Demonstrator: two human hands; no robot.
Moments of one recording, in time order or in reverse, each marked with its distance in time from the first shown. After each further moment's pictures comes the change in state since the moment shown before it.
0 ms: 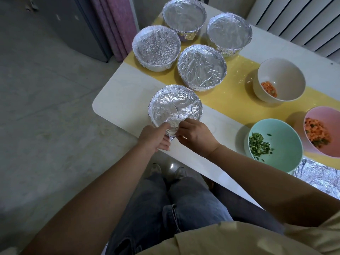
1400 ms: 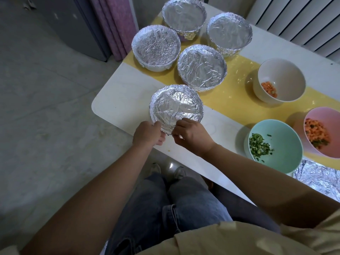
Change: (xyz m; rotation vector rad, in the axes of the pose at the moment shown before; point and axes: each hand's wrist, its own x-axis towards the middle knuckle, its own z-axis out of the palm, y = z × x) left_hand 0.010 0.003 -0.009 0.021 0.085 0.135; right_hand 0.013 -0.010 -0.001 0.039 -0.014 0.063
